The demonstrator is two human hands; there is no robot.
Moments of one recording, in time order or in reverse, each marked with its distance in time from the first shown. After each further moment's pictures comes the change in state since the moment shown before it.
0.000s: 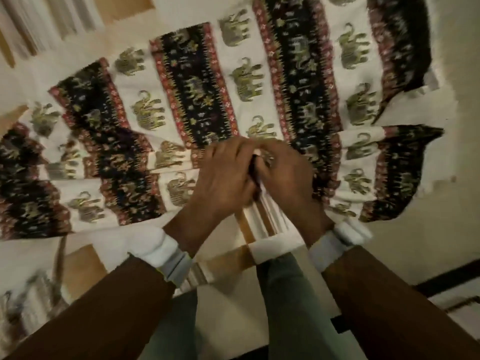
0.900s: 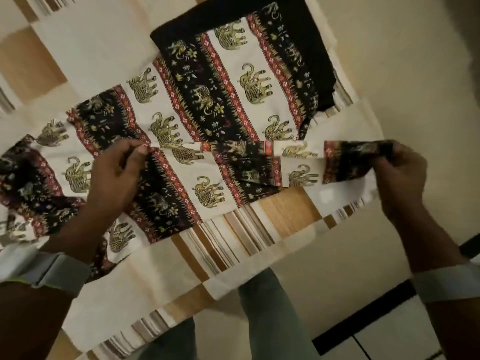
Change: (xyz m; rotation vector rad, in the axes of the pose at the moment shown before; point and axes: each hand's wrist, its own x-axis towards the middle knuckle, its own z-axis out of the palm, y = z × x) left_hand 0.072 -0.042 -0.043 -0.513 0.218 -0.258; right_hand -0.004 0.189 -0.203 0.551 0.366 0.432
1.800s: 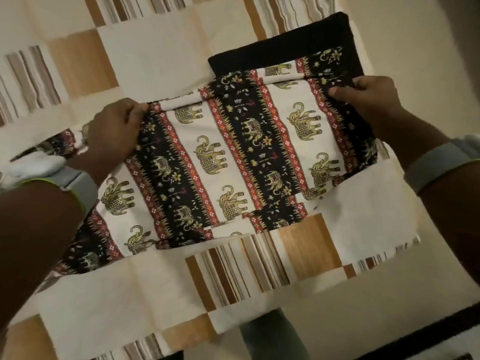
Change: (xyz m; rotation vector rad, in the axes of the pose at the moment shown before) left_hand 0.106 -0.043 -0.056 0.375 0.195 -0.152; right_hand 0.172 -0.115 0.135 -0.351 -0.339 0.046
